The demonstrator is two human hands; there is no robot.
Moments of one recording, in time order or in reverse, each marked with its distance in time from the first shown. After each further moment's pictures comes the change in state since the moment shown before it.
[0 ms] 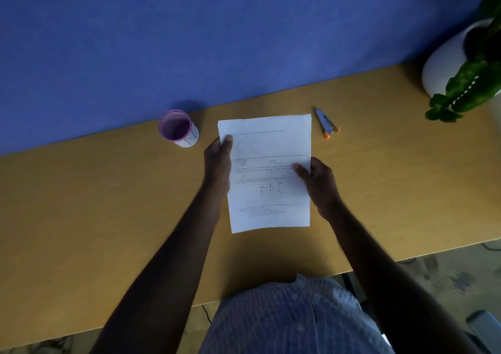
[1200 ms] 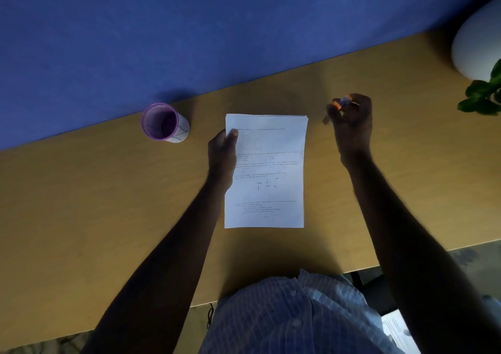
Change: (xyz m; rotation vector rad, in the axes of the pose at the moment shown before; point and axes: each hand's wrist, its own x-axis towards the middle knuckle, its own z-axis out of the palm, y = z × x) left_hand 0.048 -0.032 0.021 0.300 -0.006 0.020; right_hand 0.119 -0.020 -0.038 -0.003 0.390 -0.211
